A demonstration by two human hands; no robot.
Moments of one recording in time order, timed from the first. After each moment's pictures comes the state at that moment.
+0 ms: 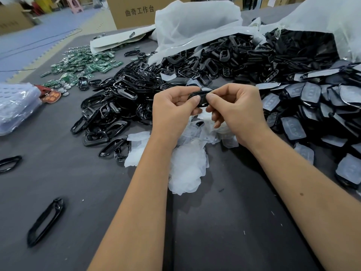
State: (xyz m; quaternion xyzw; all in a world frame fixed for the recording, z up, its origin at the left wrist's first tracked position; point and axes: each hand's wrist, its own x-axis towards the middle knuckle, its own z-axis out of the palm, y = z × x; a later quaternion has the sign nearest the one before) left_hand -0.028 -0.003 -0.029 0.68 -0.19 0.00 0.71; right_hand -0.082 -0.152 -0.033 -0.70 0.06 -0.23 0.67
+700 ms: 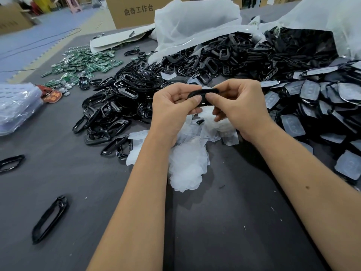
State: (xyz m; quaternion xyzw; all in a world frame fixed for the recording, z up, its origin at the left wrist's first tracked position) left_hand -0.030 0.002 -0.024 0.65 -0.20 -0.04 0.74; right_hand -0.083 -0.158 -0.027 -0.73 0.05 -0.22 0.64
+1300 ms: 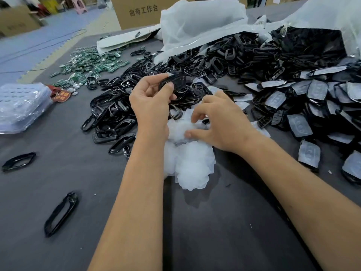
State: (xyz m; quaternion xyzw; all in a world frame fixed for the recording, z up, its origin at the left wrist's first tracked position) left_hand -0.017 0.025 -0.013 0.61 -0.05 0.10 0.79; right_hand -0.088 -0.124 -0.028 -0.97 -0.08 -0.14 0.20
